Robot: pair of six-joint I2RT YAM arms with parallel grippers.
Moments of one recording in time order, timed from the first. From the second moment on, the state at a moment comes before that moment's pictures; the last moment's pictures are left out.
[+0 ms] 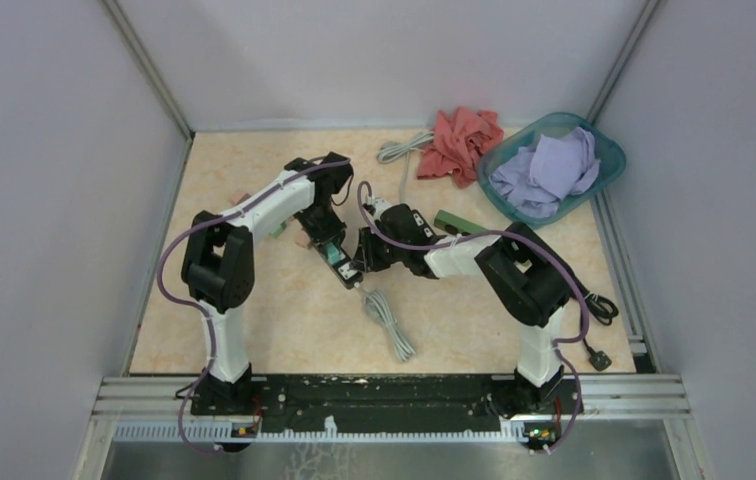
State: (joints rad) left arm -0.51 2.00 1.59 -1.12 -0.13 -1.08; right arm 0.76 1.90 1.00 0.29 -0.30 0.50
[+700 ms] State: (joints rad) left arm -0.46 1.88 1.39 -0.91 -0.03 -1.10; right arm 0.76 1.90 1.00 0.29 -0.30 0.49
